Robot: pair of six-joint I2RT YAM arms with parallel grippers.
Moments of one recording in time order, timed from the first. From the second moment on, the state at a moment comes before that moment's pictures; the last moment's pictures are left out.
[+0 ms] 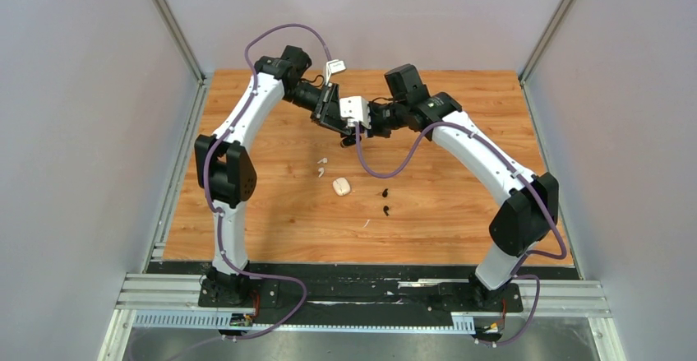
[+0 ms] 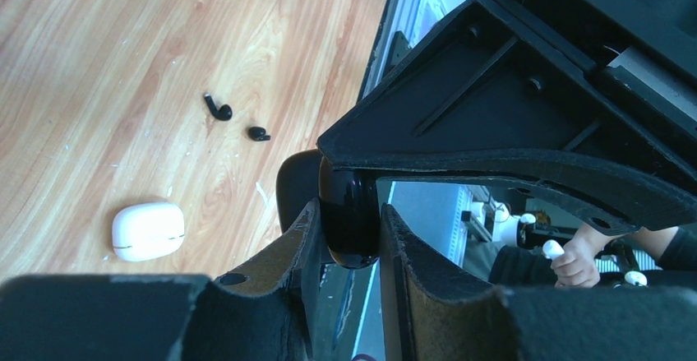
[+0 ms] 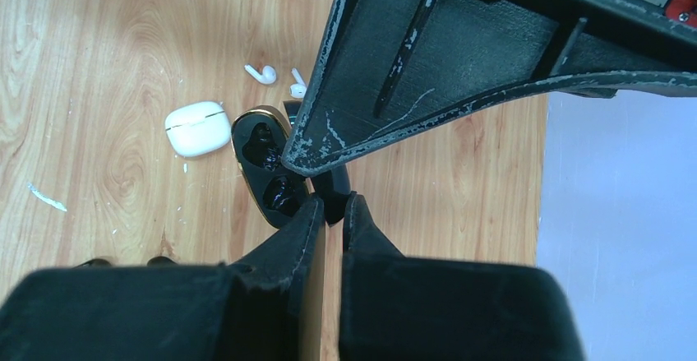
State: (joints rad) left arm -0.33 2.09 2.09 -1.24 1.17 0.16; right arm 0.58 1.70 1.65 -0.69 -0.58 -1.05
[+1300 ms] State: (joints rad) left arm -0.26 1.93 1.85 -1.11 1.13 0.15; right arm 0.37 1.63 1.21 -0.76 -0.84 -0.83
